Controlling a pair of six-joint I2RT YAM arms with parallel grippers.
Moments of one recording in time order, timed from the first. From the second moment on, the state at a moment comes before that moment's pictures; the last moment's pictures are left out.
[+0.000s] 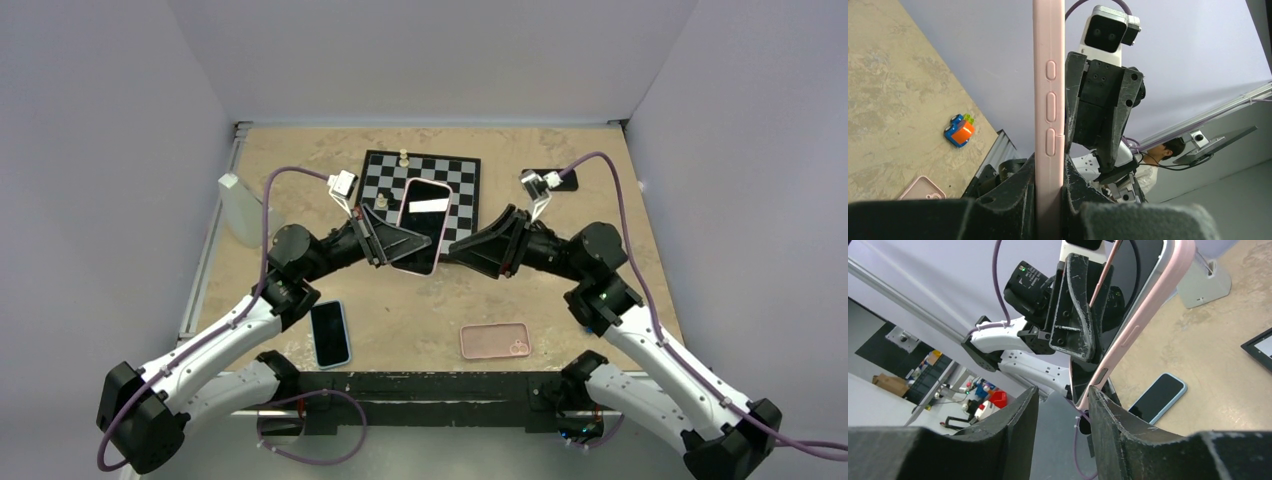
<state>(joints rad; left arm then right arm) -0.66 0.94 0.65 0.53 0.50 -1.22 0.60 0.80 0.74 0.30 -0.67 0.95</state>
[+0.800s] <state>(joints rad) -0.65 1.08 0.68 0.94 0.81 -1.38 0.60 1.00 0.76 0.66 -0.96 0.86</state>
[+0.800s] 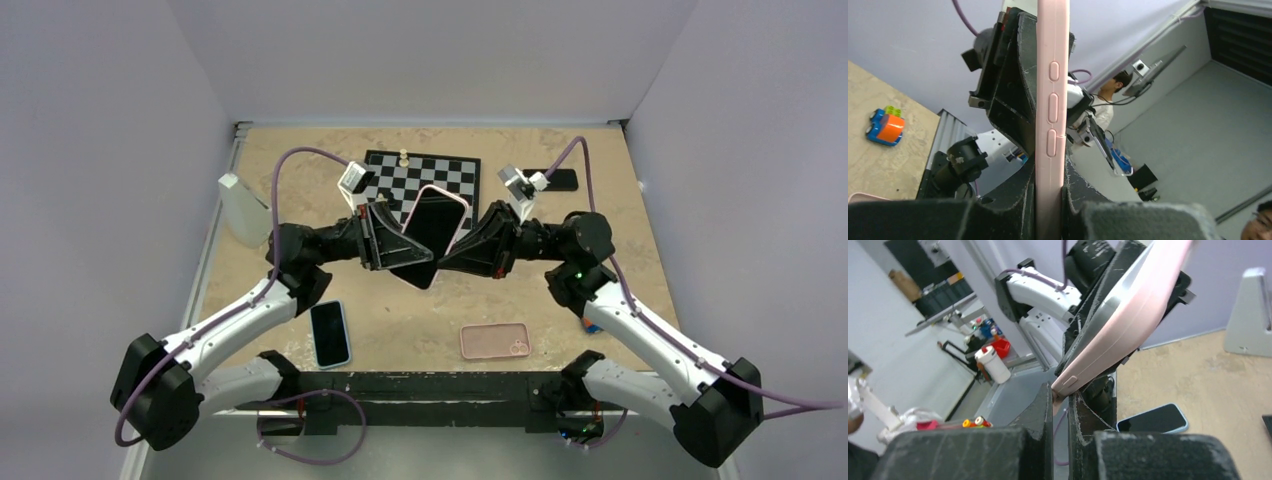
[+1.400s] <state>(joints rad) -0.62 1.03 0.71 1.05 0.93 -1.54 0.71 1.05 0.94 0.52 -1.02 0.52</state>
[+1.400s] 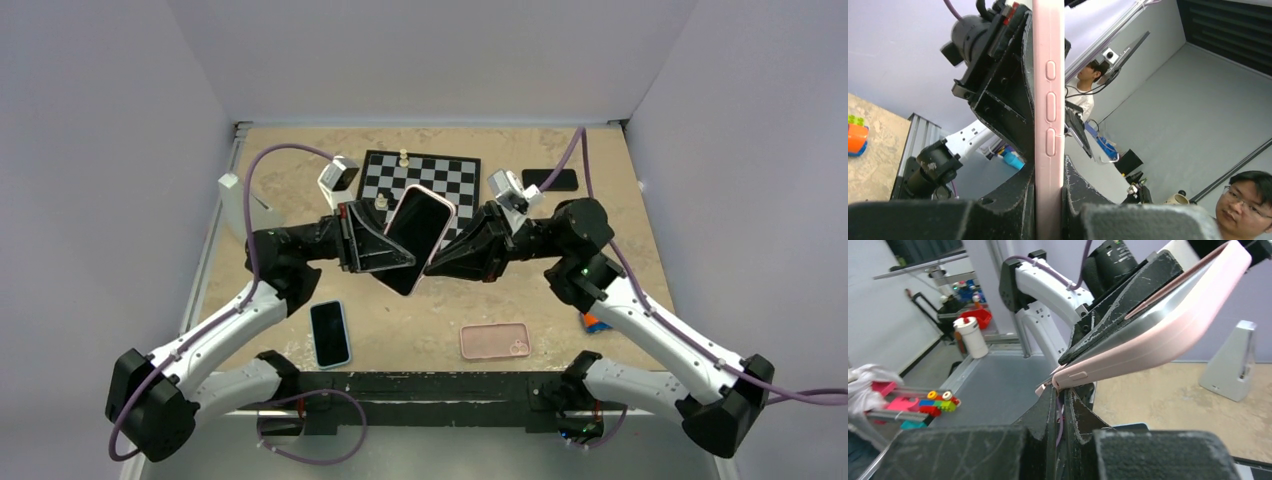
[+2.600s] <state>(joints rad) -0.66 0.81 0.80 0.24 0.70 -0.93 0.72 0.82 0.82 0.33 -0.58 0.74</state>
